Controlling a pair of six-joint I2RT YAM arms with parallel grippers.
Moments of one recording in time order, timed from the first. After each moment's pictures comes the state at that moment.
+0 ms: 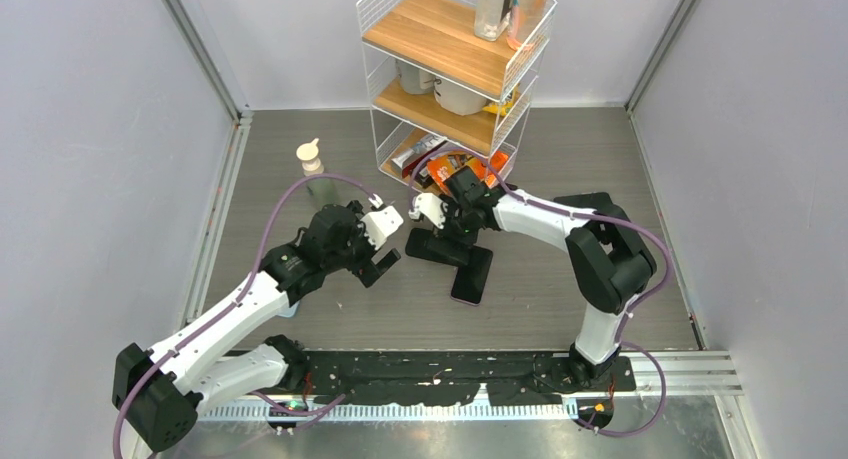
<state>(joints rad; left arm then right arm) -0.67 0.97 0.75 -0.45 0.03 0.32 0.66 1.79 1.19 -0.49 -0.25 -0.65</state>
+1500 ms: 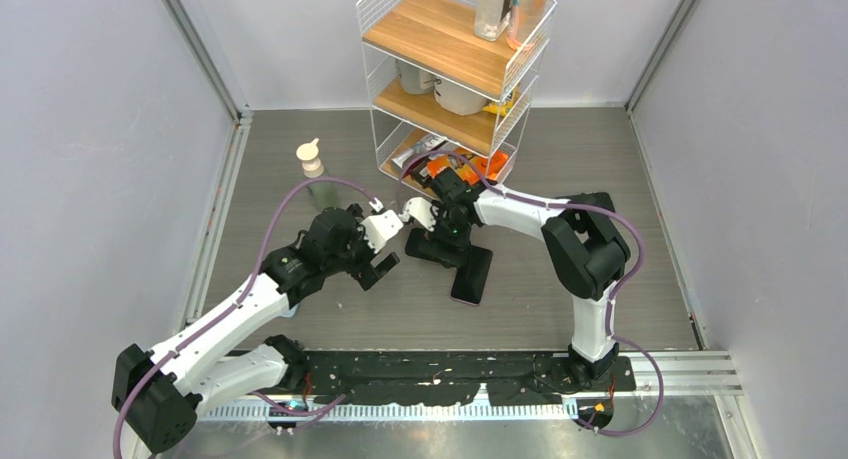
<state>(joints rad) -0.67 0.96 0.73 -0.45 0.03 0.34 0.69 1.94 1.33 -0.61 -0.23 -0.61</state>
